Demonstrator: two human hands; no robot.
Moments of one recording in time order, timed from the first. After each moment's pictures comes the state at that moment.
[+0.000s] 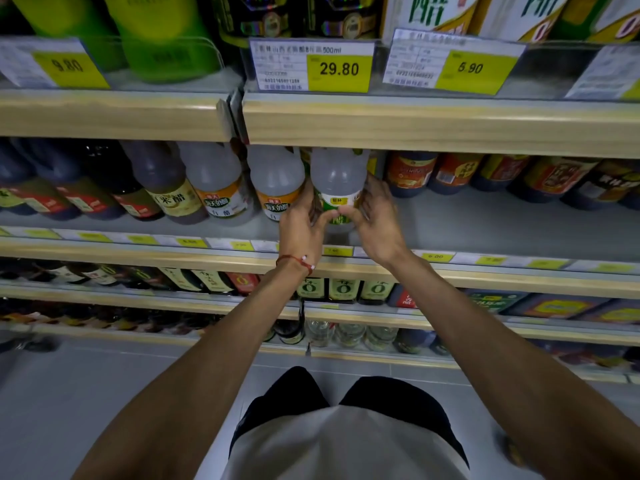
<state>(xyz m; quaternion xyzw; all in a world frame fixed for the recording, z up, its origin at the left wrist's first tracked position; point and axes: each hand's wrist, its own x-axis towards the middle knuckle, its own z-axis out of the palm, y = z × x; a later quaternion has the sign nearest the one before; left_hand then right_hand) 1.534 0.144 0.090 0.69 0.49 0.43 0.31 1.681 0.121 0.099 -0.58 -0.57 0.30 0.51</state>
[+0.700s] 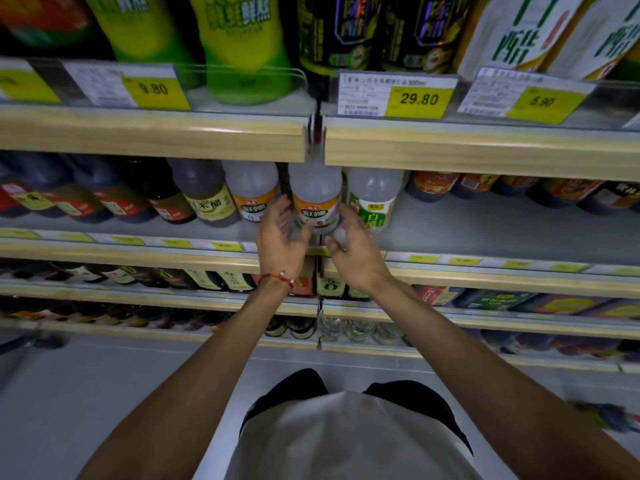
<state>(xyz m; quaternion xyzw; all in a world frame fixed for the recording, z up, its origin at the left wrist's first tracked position) 1.444 0.145 0.089 0.58 0.54 0.49 0.35 1.585 0.103 0.112 -0.65 -0.61 0.30 0.34</state>
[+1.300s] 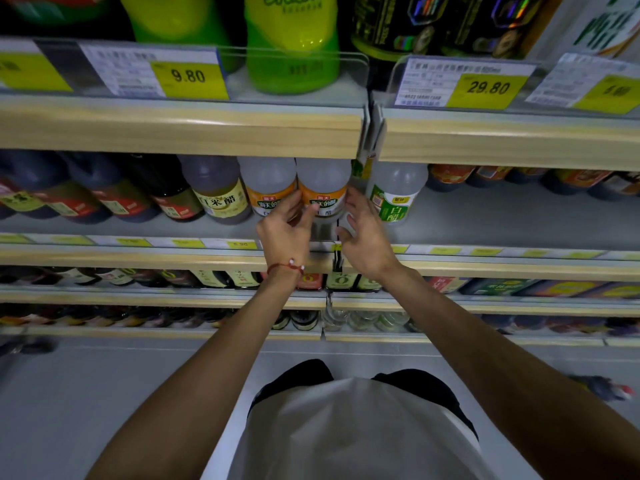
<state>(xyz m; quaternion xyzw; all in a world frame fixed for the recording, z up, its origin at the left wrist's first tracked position) 1.423 0.169 0.081 0.53 0.54 0.52 0.39 1.564 0.134 0.081 -0.66 -0.57 0.31 0.38</state>
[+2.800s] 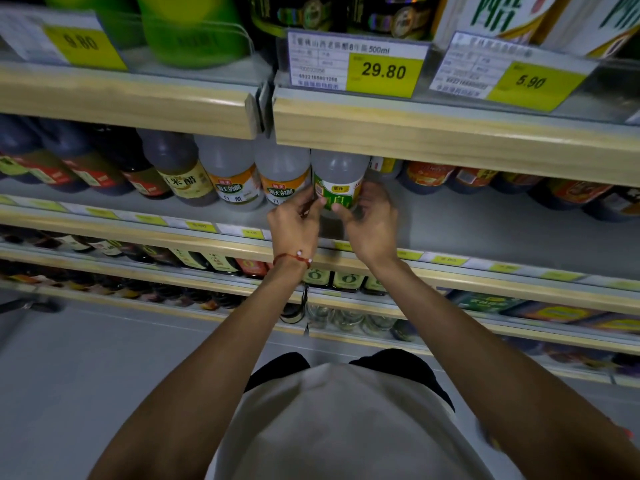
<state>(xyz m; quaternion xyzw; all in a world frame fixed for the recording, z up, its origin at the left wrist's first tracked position) 1.514 0.142 0.088 0.59 0.56 0.49 0.31 1.647 0.132 0.078 -0.67 -0.52 0.21 0.48</state>
